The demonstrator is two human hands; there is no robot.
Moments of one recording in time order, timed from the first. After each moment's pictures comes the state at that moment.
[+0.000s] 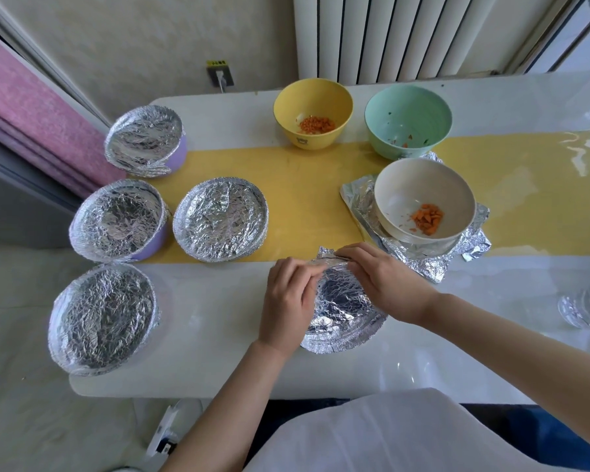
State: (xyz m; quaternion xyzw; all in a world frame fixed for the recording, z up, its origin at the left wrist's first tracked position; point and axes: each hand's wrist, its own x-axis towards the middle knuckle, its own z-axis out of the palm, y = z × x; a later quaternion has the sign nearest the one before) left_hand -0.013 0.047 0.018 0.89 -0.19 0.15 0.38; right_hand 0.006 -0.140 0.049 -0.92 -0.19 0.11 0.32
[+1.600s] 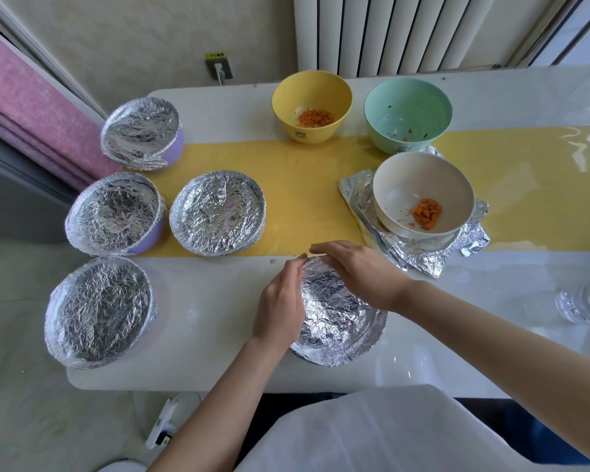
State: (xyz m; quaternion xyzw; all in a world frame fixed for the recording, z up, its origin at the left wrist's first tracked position) left_hand -0.021 0.048 0.015 0.92 -0.12 0.08 0.37; right_hand 0.017 -0.119 0.039 -0.92 -0.23 0.10 0.32
